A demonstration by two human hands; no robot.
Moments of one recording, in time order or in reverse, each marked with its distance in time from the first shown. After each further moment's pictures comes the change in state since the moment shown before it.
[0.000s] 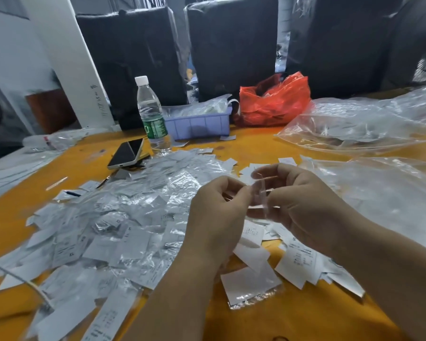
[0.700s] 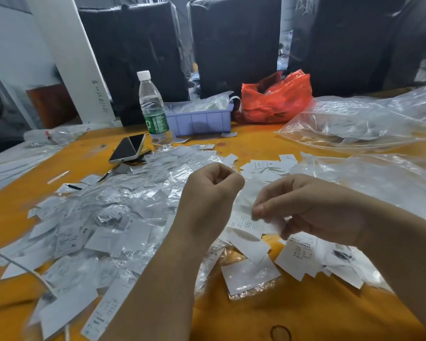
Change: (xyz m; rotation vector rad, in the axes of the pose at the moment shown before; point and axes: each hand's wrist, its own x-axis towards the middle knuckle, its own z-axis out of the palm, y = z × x) left_hand 0.005 0.007 -0.015 -0.084 -0.028 -0.019; right_hand -0.007 -0.013 -0.015 -0.442 -0.375 0.159
